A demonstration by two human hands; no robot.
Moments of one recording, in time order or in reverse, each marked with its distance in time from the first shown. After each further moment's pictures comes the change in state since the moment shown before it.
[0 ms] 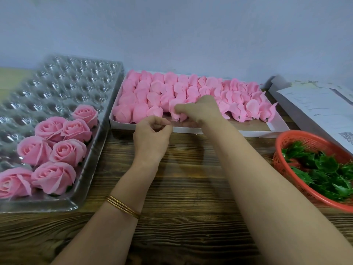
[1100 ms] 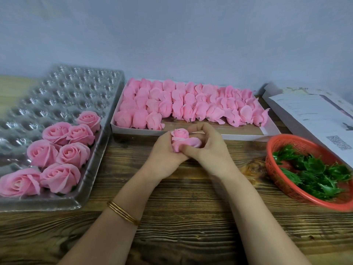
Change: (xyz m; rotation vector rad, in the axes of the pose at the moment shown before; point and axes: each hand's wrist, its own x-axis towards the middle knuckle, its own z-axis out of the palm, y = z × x) left_hand -0.027 0.006 0.000 -0.041 -0.549 0.190; right_hand -0.082 0.053 -0.021 0.076 -0.047 -0.265
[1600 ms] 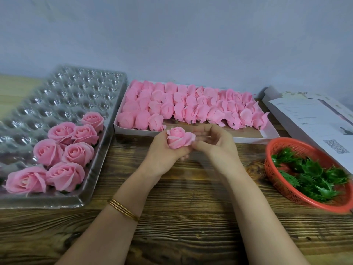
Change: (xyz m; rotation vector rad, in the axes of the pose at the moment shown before) left_hand 0.002 -0.002 -0.005 -0.061 0.063 -0.055; right_hand -0.004 -0.009 -0.012 0.190 0.046 -0.043
